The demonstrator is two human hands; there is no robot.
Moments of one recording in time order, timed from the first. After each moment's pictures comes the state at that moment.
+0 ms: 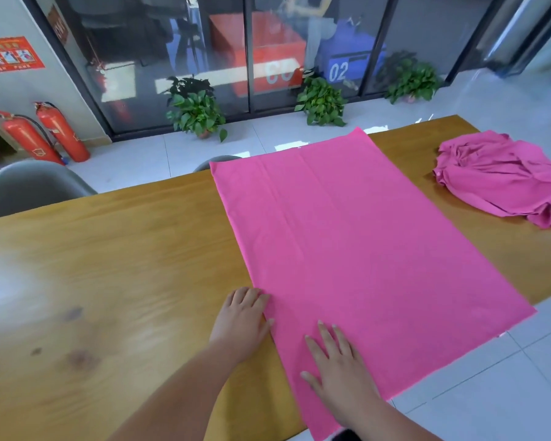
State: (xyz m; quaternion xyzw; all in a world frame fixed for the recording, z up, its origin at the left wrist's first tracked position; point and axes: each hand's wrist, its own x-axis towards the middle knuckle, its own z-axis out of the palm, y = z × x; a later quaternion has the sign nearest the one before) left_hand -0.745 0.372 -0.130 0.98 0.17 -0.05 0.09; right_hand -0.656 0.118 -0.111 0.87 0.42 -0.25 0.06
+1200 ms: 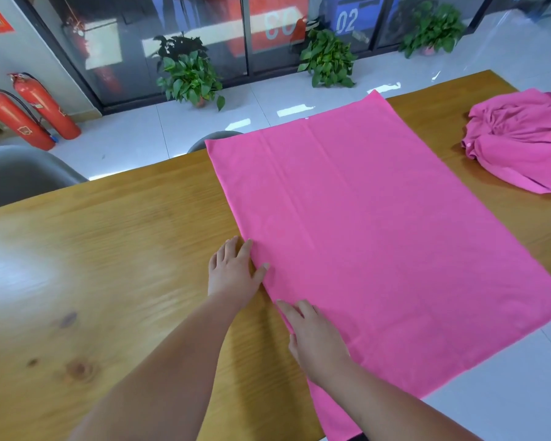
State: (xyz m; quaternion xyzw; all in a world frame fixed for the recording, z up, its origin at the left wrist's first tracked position) left_hand -0.684 0.454 -0.139 0.92 0.34 -0.02 0.18; right_hand -0.646 0.226 -0.100 0.86 0.43 -0.25 -0.08
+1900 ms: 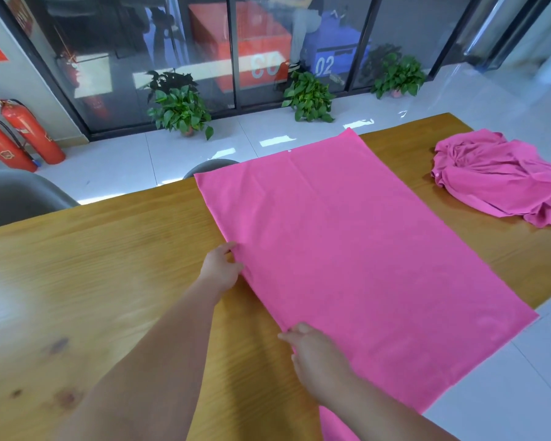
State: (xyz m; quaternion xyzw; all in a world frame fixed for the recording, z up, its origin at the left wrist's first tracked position) left_hand -0.657 0.504 -0.098 0.72 0.44 0.04 0.53; right_hand -0.650 0.227 -0.055 0.86 0.39 -0.31 -0.10
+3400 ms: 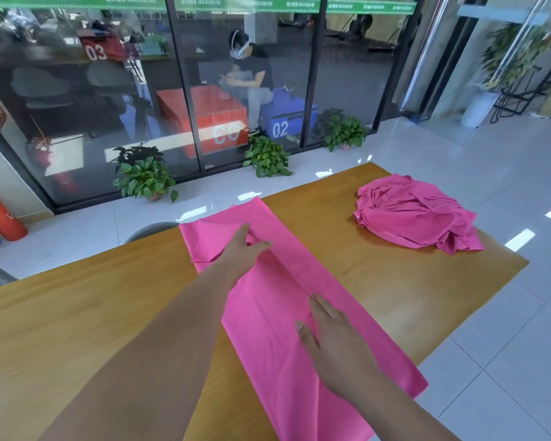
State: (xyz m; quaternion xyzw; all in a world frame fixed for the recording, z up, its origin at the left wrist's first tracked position) left_hand -0.465 0.365 0.050 0.76 0.27 0.06 0.59; right_hand -0.514 0.087 0.060 0.93 0.29 -0.15 -0.19
